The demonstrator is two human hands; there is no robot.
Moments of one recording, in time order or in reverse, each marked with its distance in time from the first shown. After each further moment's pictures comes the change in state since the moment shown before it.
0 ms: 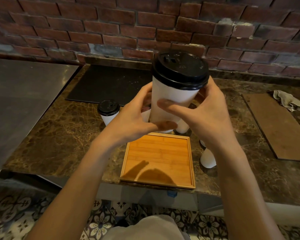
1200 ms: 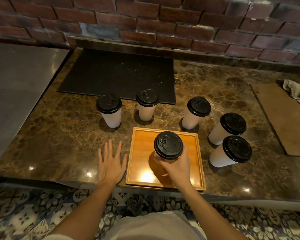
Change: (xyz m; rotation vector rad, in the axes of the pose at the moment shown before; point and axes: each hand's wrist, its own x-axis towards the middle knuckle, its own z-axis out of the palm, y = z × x) left_hand -0.084 -0.268 0.026 1.057 0.139 -0.626; right_hand -0.086 0.208 0.106 -0.008 0.083 0.556
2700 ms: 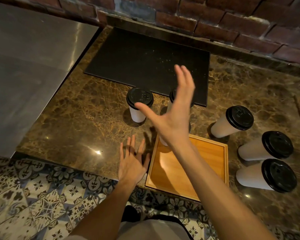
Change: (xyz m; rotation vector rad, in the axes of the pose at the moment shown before) left_hand 0.006 -0.008 0.001 -0.026 -0.036 0.021; right_hand 0.071 -0.161 0.113 -0.194 -0.016 -0.652
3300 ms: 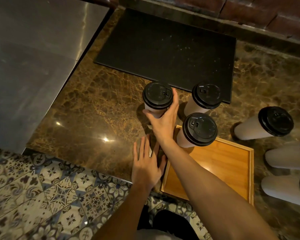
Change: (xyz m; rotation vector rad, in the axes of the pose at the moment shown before) left_hand 0.001 0.000 -0.001 -0.018 0.047 0.042; right_hand -0.027 0.082 0.116 0.237 -0.051 0.402
